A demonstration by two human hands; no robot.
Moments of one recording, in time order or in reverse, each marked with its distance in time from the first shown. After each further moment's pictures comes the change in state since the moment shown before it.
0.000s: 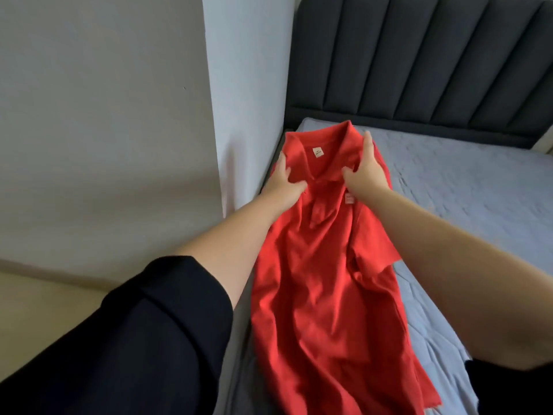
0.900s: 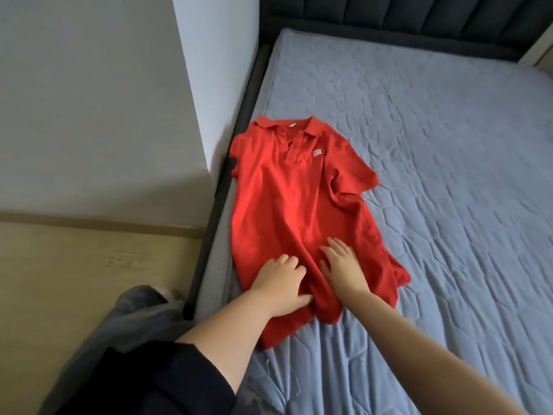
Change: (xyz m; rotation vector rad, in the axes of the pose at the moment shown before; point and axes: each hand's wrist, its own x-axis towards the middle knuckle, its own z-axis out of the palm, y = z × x) left_hand -0.219 -0.202 0.062 1.180 -0.577 0.369; right_hand -0.292 0.156 0.075 -0.450 -0.444 -0.018
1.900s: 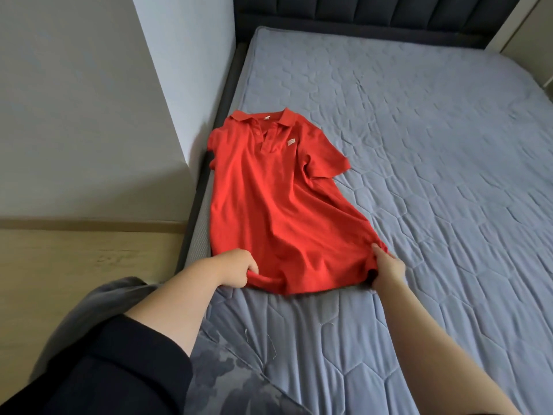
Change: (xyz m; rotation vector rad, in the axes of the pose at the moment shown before) left_hand -0.023 -0.030 -0.024 -0.320 -0.468 -0.112; right_hand -0.057 0.091 -0.034 1.406 0.359 1.054
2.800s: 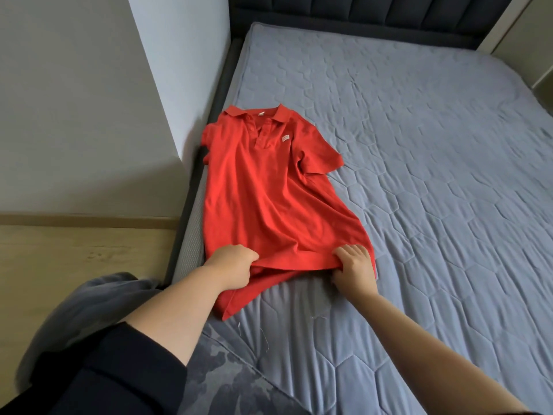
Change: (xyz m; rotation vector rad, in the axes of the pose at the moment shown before) left_hand -0.008 0.018 0.017 0.243 0.295 0.016; right_hand -0.030 0.030 0.002 -1.107 -0.203 -1.277
